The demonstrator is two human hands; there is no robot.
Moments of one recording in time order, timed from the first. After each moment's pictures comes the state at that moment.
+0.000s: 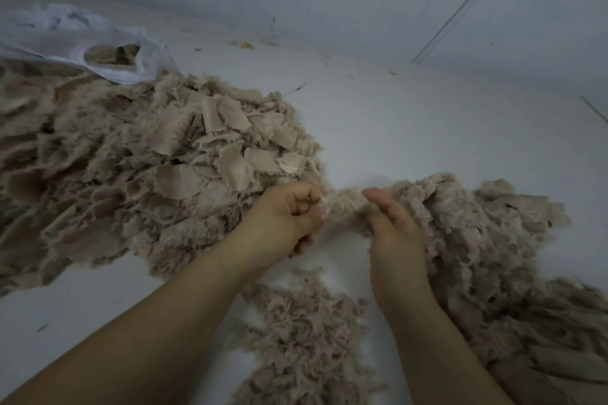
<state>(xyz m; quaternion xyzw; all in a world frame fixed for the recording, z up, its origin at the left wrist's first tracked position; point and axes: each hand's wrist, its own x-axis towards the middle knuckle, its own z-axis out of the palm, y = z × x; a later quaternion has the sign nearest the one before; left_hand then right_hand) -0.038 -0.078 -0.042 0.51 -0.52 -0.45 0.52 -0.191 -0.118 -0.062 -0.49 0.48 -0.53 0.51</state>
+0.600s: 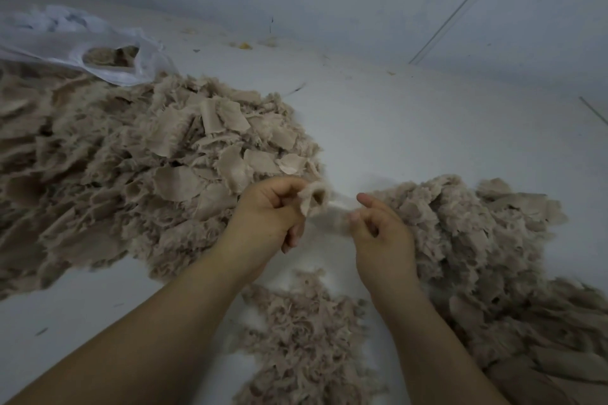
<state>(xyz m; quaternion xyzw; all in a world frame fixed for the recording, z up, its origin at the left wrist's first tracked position) -0.031 -0.075 -0.047 0.47 -0.47 -0.43 0.61 -0.194 -0.124 -0.075 -0.64 0.50 -0.44 0.38</state>
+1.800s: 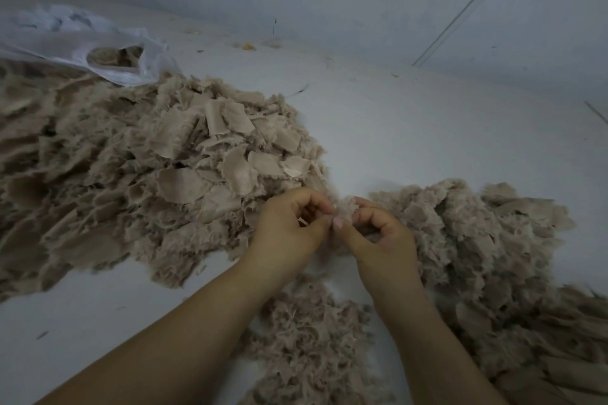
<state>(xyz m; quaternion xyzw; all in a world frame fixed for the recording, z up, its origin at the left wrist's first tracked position) -0.052 -0.078 -0.051 0.57 -0.50 -0.32 0.57 -0.190 -0.118 -0.070 -0.63 0.41 -0.48 0.45</state>
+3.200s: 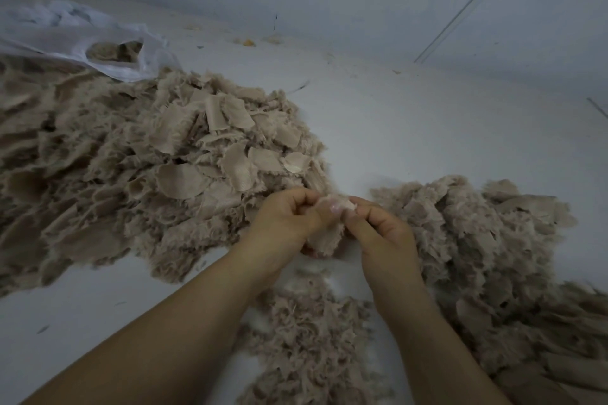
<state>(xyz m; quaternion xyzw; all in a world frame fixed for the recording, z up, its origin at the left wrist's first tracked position) -0.046 -0.077 -0.049 0.53 -0.42 -0.48 0.56 -0.189 -0.117 -0.071 -0.59 0.40 -0.47 0.52</state>
